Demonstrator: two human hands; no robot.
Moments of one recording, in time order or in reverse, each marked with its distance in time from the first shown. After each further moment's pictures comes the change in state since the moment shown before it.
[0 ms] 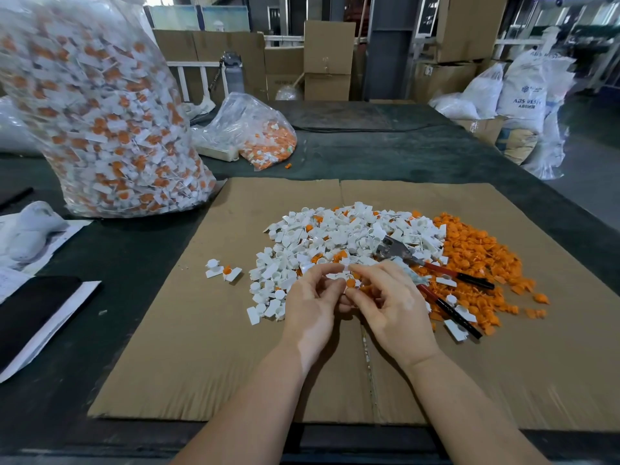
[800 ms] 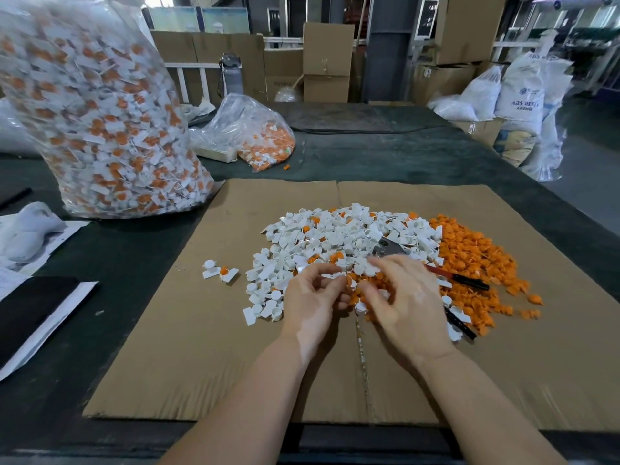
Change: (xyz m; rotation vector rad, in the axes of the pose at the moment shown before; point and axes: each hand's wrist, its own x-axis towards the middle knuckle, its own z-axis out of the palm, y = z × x) left_hand 0.004 0.005 0.006 -0.054 0.012 -0.069; right_hand 0.003 0.004 -0.016 -0.212 0.076 0.045
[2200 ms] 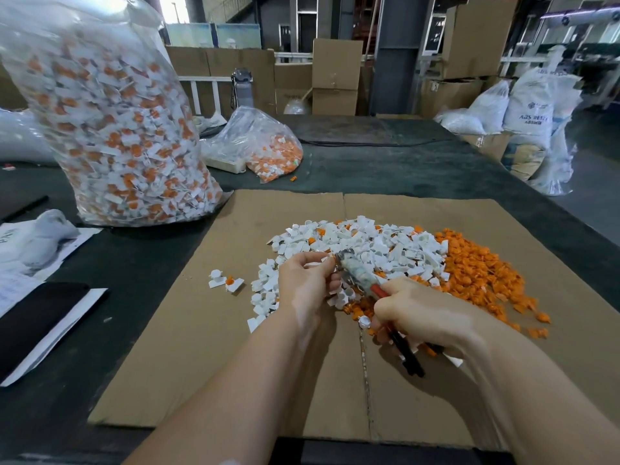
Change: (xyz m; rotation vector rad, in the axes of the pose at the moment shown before) left_hand 0.022 0.038 0.007 -0.181 0.210 -0.134; right_hand 0.047 -0.025 -0.047 0.406 -0.961 0.638
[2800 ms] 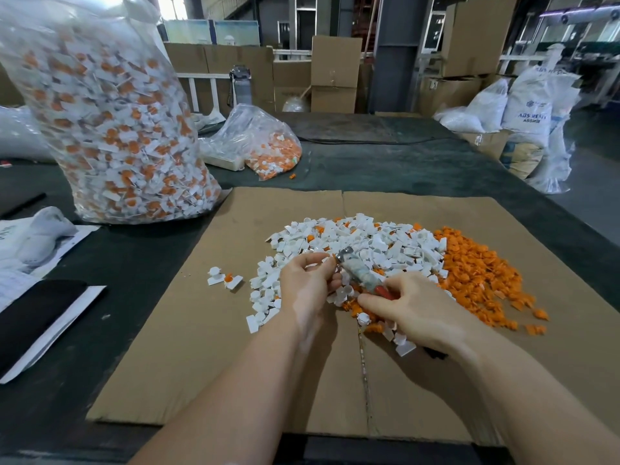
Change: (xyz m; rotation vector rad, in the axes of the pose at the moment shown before) left_hand 0.002 -0.011 -0.002 0.007 0.014 0.023; right_hand 0.002 0.013 0.007 -0.177 0.282 -0.192
